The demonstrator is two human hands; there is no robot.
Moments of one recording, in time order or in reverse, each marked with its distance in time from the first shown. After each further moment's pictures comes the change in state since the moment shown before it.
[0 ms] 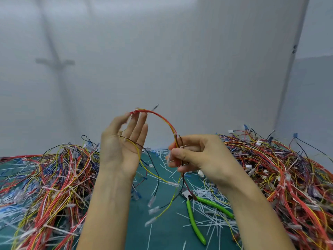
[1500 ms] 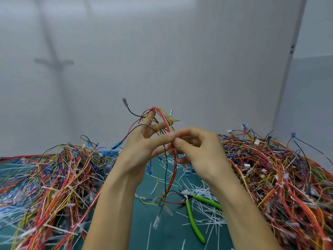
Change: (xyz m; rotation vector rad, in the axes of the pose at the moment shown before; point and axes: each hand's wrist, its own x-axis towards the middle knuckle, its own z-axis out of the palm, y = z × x) left_hand -0.005 -0.022 0.001 0.708 -0.330 0.044; right_hand 0.006 0.004 0.011 -0.108 0.260 -0.116
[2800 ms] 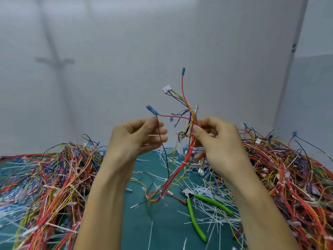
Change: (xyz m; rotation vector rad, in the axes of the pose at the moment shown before) left_hand -0.007 0.015 -0.011 0.101 0.147 0.013; right_hand 0.001 -0.012 -0.018 -0.182 0.198 -0.070
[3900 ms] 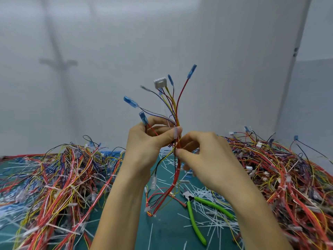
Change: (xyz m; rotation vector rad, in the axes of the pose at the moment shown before) left_hand 0.001 -0.008 0.024 -0.024 0.032 0.137; right_hand -0.015 -0.016 0.005 -0.433 -0.236 -0.047
